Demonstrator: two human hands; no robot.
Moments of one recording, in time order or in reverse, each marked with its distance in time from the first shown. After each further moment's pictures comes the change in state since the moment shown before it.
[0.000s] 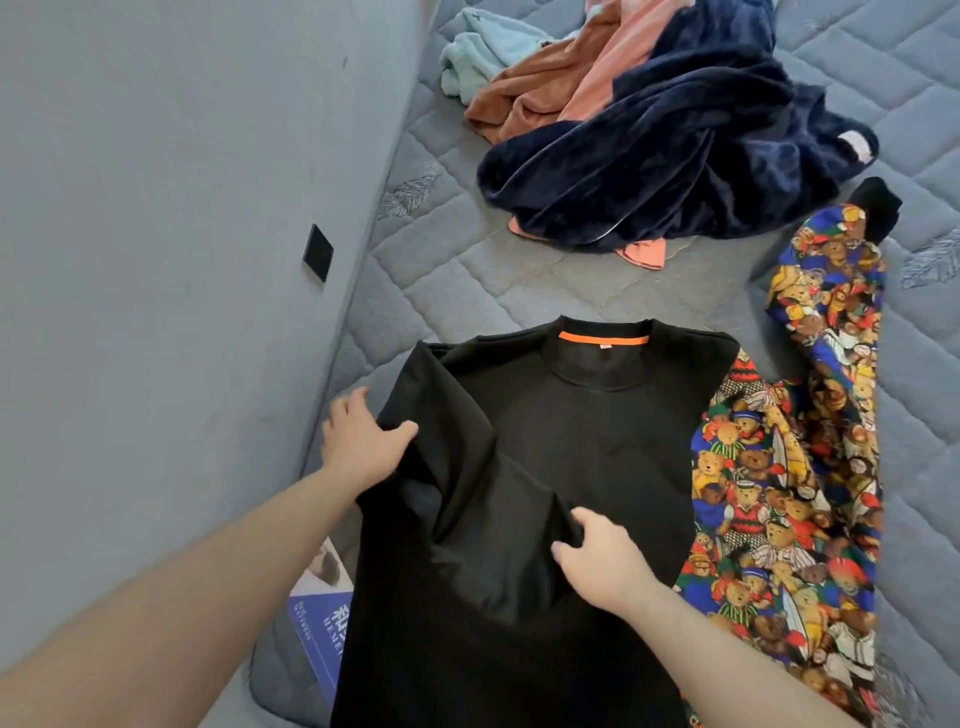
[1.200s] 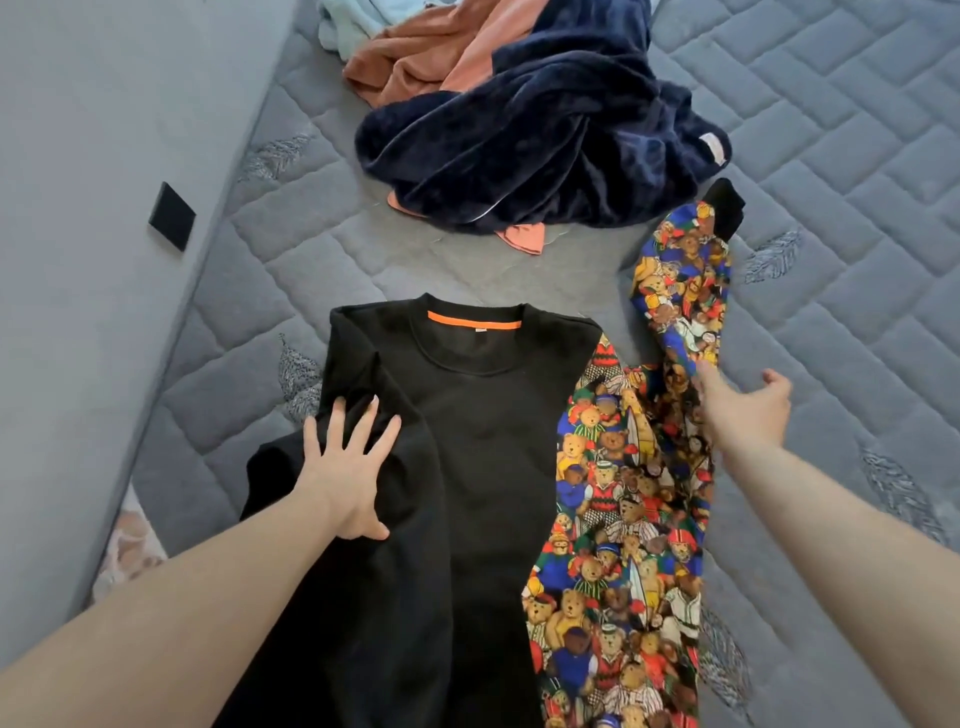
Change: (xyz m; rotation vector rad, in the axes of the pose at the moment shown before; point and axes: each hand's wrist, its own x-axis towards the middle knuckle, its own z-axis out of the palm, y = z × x) left_hand -0.047 0.049 0.124 0.954 -0.269 0.523; right_hand 0.060 0.120 -0.247 0.517 0.936 0.212
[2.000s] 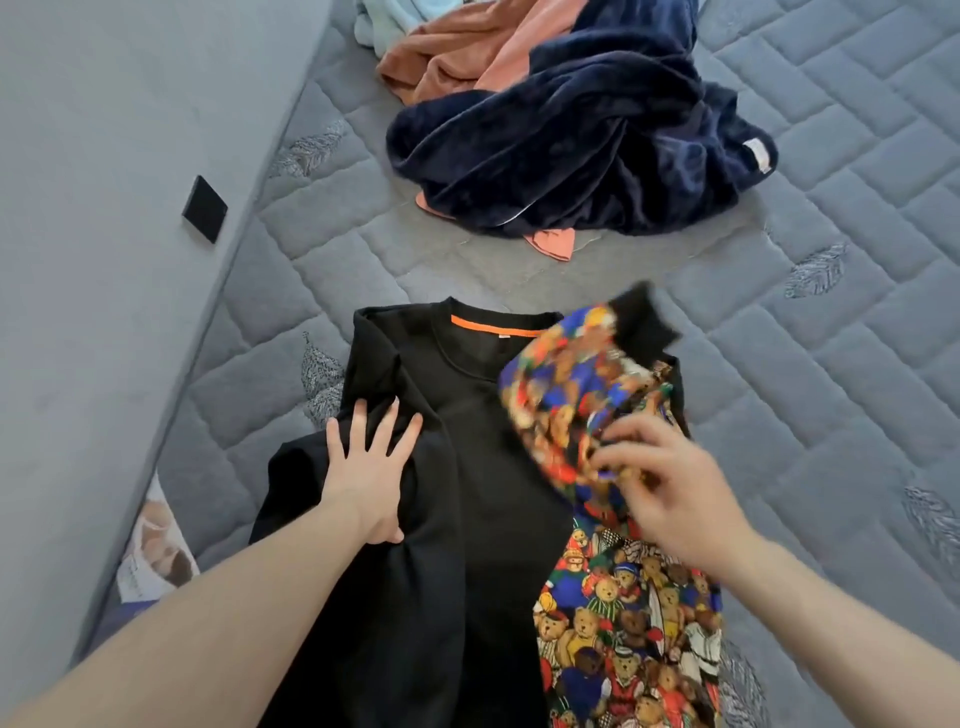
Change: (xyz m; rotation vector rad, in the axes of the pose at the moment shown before) left_hand -0.004 0.012 -0.009 -0.018 0.020 -0.056; right_hand -0.095 -0.003 -0.006 -0.187 -0.676 -1.118
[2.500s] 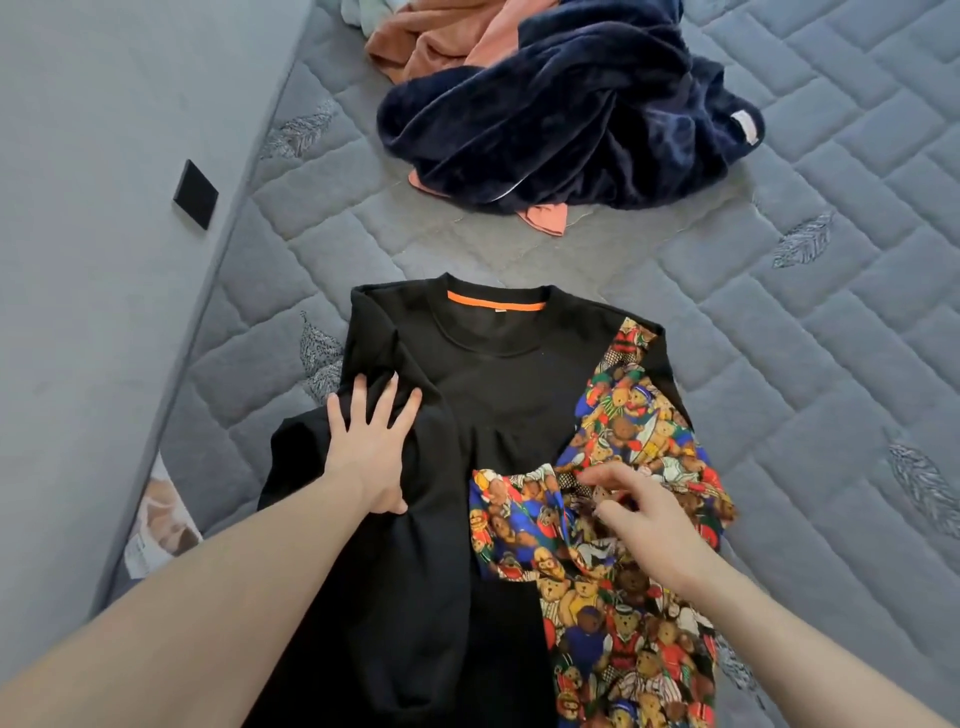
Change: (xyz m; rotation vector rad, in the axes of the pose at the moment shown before) left_hand -0.002 -0.001 0.003 0.002 0.042 0.002; right_hand -0.059 -0.005 0.046 0.274 -0.234 0.593
